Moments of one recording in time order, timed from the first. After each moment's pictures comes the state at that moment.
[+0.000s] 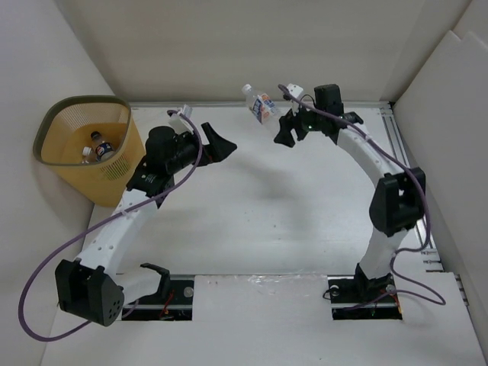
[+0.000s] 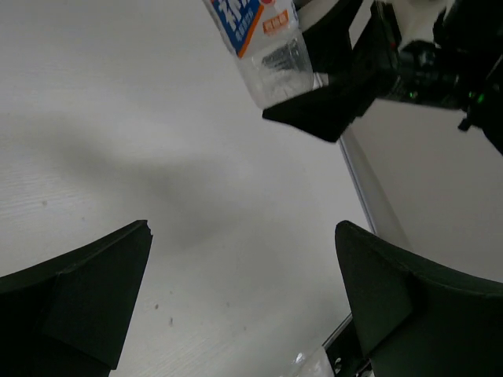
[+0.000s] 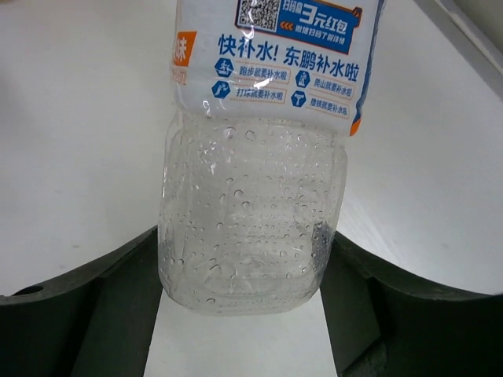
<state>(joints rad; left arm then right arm) -0.33 1.13 0.99 -0.13 0.38 -0.64 0.27 1.90 1.71 -0.47 -0.61 -0.39</state>
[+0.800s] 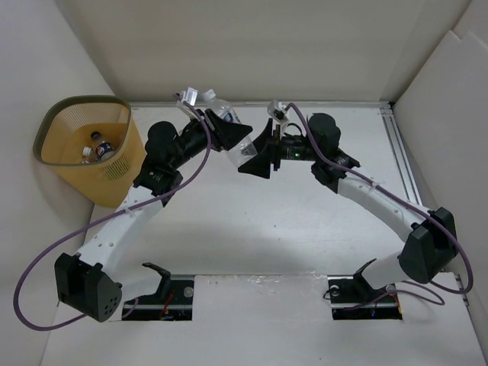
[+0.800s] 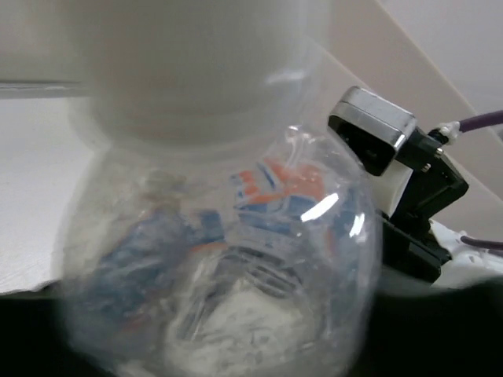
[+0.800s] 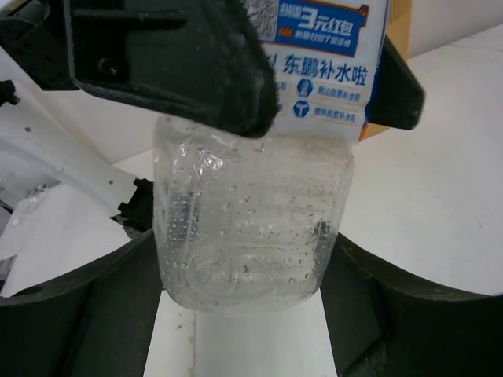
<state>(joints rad) -0.43 1.17 1.05 0.27 0.46 -0.78 0.61 1.44 1.21 0.26 -0.87 0.34</state>
